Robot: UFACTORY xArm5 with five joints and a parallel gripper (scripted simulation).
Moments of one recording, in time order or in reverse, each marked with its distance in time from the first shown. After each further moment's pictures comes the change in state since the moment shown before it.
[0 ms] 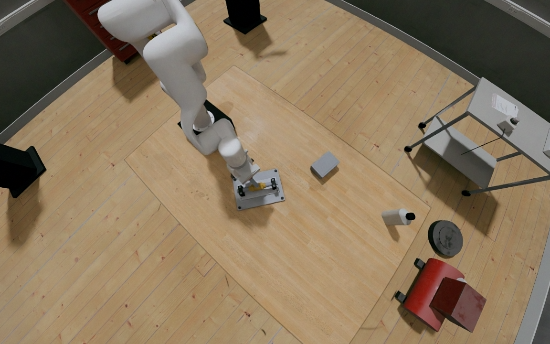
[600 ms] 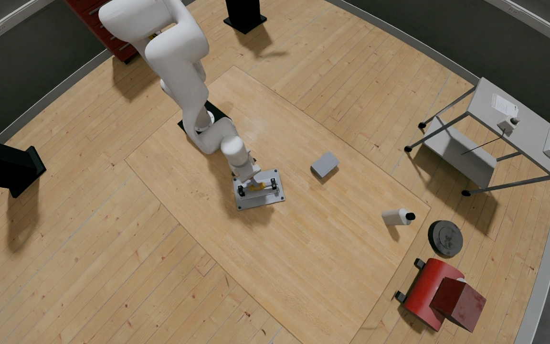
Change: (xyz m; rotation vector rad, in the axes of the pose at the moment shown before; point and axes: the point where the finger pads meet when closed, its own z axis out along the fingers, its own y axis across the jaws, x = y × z) arm 0.000 -0.009 0.000 0.000 0.000 0.103
